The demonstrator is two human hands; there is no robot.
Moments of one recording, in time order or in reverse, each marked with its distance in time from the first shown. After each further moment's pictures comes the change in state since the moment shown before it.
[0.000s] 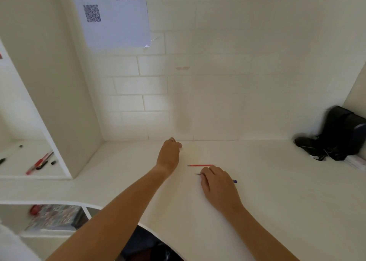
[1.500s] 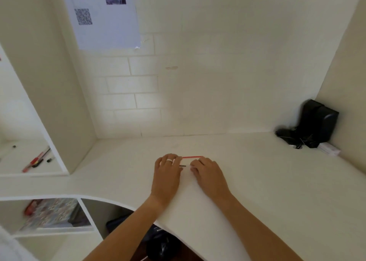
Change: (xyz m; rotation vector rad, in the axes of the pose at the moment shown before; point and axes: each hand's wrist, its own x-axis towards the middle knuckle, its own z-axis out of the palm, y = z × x) left_hand -0.117 0.018 0.007 0.303 0.177 0.327; right_hand -0.006 0.001 -0.008 0.052 -0.007 -0.021
